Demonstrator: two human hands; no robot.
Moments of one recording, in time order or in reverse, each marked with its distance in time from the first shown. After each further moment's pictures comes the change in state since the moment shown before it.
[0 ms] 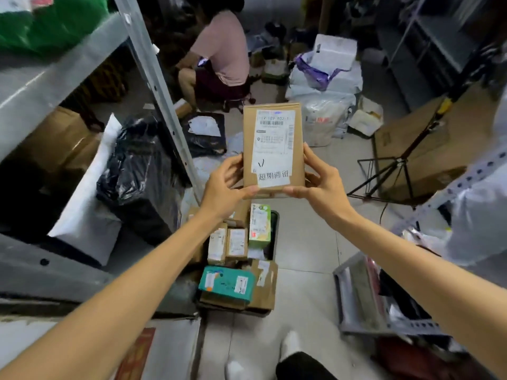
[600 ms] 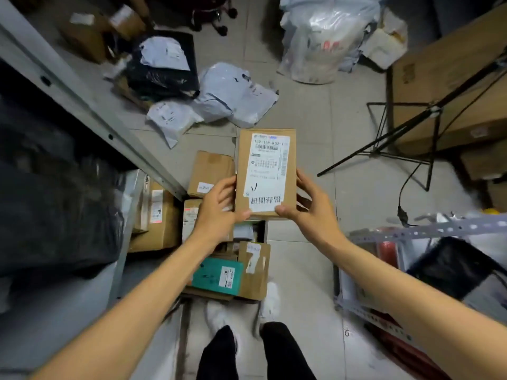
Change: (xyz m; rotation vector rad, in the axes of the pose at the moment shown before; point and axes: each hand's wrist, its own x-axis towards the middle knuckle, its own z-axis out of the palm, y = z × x) left_hand 0.115 -0.218 0.055 -0.123 -0.080 -0.457; right_hand 0.101 0.219 0.039 0.016 0.025 0.349
